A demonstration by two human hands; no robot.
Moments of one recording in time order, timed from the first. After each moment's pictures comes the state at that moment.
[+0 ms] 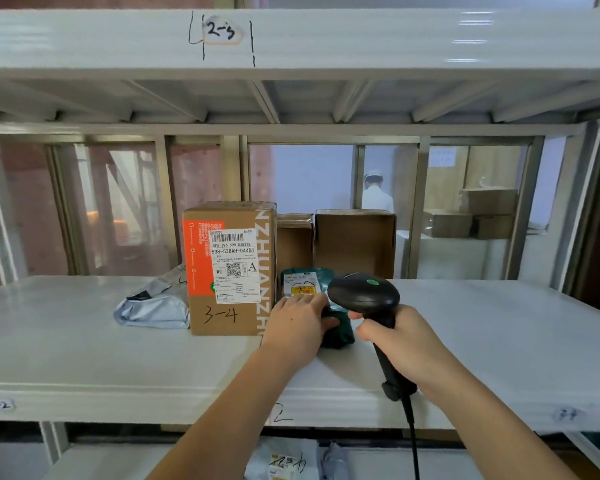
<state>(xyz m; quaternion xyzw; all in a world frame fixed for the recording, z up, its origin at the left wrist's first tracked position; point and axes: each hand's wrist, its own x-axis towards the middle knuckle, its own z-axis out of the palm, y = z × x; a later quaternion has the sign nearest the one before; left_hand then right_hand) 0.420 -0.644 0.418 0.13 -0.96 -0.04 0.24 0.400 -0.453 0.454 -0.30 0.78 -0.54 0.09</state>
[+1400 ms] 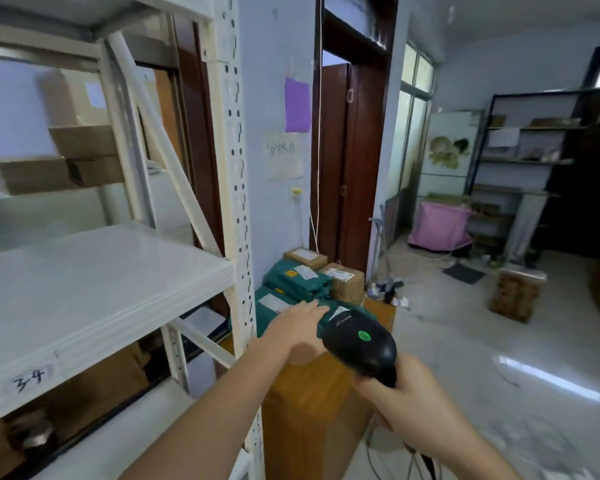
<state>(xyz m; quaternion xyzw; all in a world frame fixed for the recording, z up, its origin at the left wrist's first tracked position) 0.225 -0.039 0.302 -0.34 -0.93 -0.09 -0.06 0.440 0.063 0.352 0.11 0.86 -0.49 -0.09</state>
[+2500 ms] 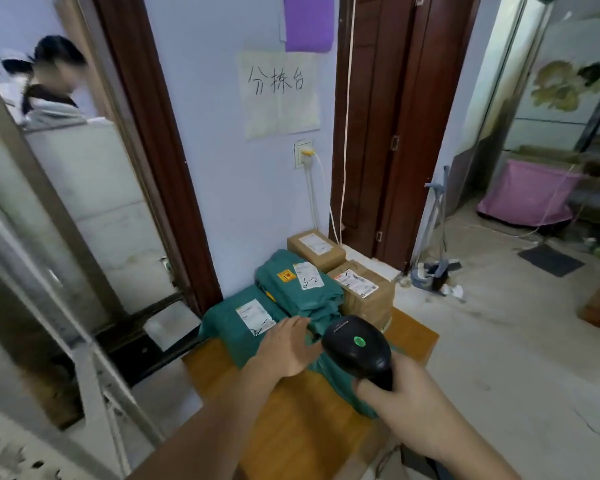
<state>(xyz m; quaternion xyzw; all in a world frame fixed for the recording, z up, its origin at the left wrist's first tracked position) -0.082 0.152 0.161 -0.17 -0.97 -0.16 -0.10 0.087 0.325 0.271 0.05 0.89 -0.46 0.03</state>
